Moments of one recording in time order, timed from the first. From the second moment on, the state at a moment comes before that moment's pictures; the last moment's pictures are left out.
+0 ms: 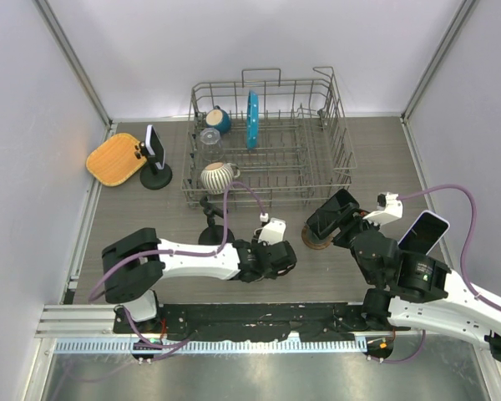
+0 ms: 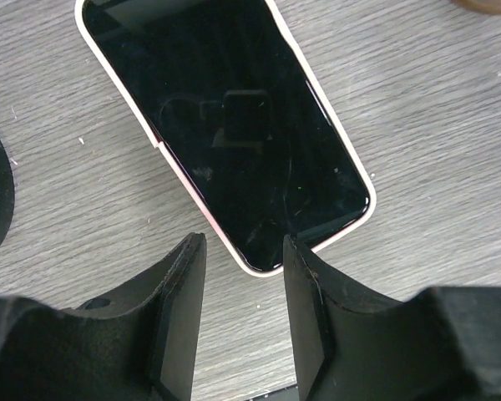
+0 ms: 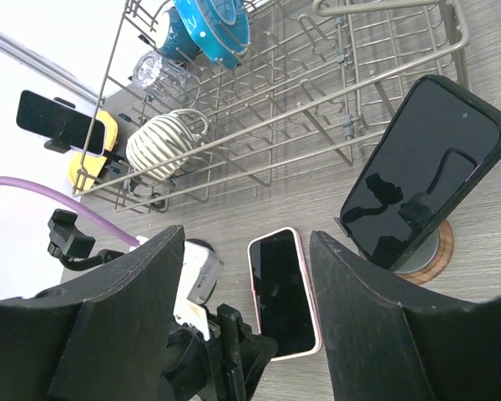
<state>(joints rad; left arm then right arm) -1.29 1.67 0.99 -0.42 -0.49 -0.86 1.14 0.56 0.75 -0.58 0.90 0.94</state>
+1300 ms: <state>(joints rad) -1.15 1.25 1.12 -0.78 -0.63 -0.77 1.14 0.54 0.74 -0.58 0.90 0.91</state>
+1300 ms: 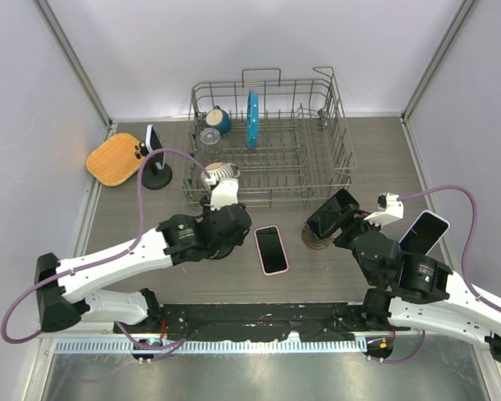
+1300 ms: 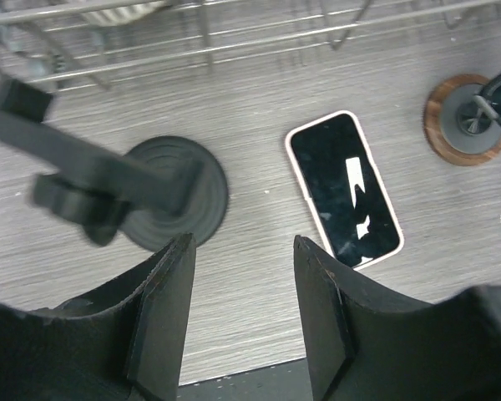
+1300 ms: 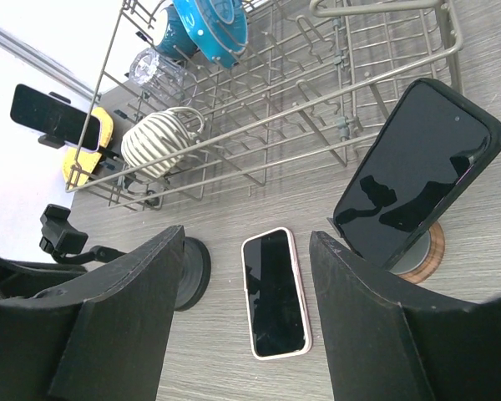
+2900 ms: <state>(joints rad) -0.80 1.00 0.57 -0.15 -0.41 -0.48 1.14 0.54 0.71 -0.57 0.90 0.86</state>
